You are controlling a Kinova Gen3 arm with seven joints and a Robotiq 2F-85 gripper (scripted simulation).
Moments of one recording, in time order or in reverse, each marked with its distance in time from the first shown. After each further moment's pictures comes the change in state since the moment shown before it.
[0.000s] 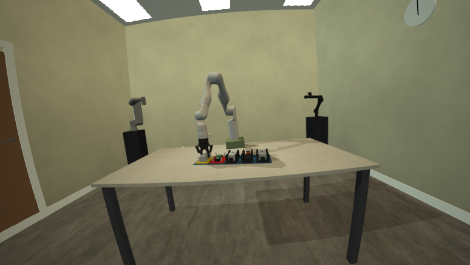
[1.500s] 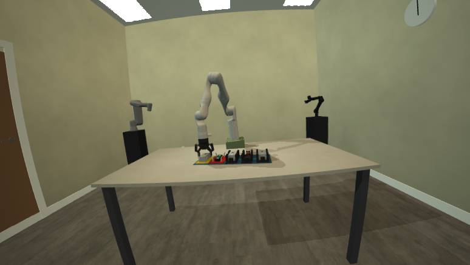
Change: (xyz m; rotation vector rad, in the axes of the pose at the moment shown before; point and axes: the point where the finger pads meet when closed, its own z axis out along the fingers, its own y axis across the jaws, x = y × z) arm 0.000 0.000 0.000 0.000 0.000 0.000
